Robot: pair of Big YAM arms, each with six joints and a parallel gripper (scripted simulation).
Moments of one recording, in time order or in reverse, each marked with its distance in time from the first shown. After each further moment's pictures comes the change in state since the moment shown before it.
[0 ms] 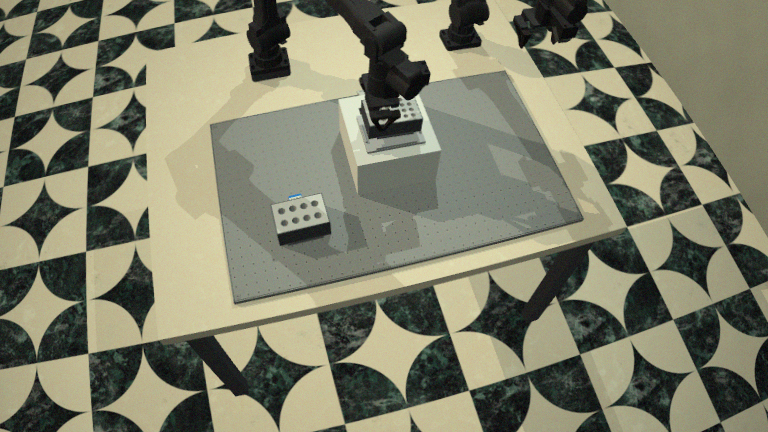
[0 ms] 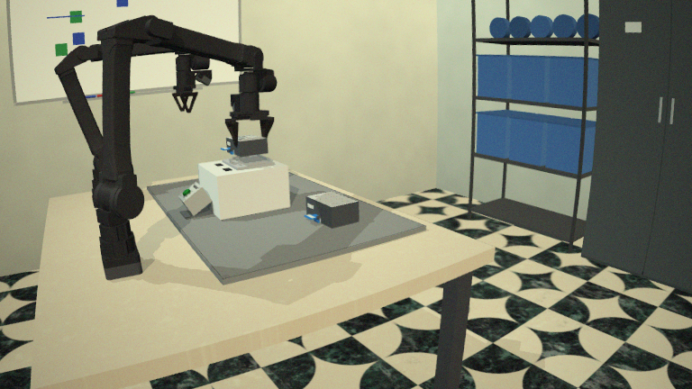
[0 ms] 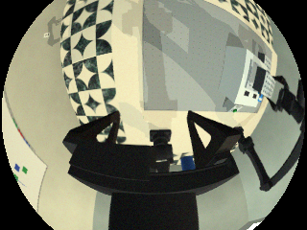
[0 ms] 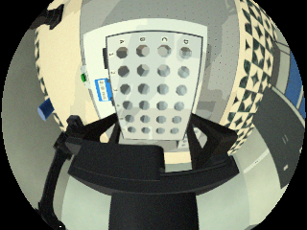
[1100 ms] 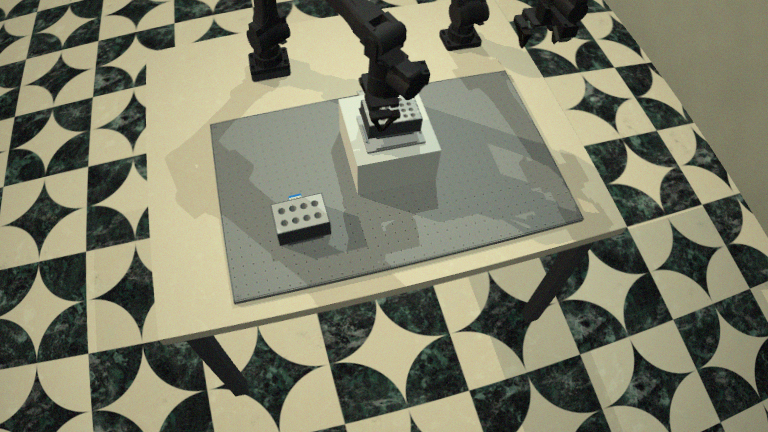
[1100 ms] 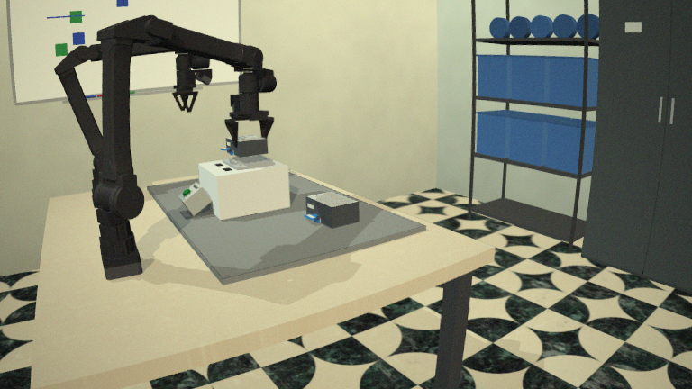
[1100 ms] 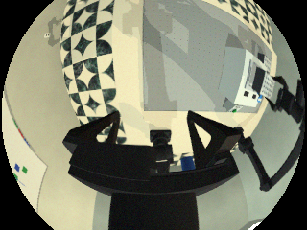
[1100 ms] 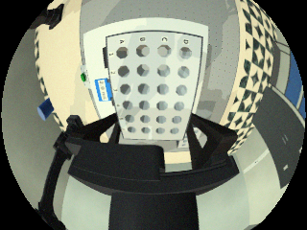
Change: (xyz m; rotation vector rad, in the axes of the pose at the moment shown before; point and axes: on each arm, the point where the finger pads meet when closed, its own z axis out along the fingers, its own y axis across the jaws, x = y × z) left arm -0.001 0.000 -0.003 -0.001 -0.007 0.000; right arm 0.001 0.001 0.001 0.001 0.003 -0.001
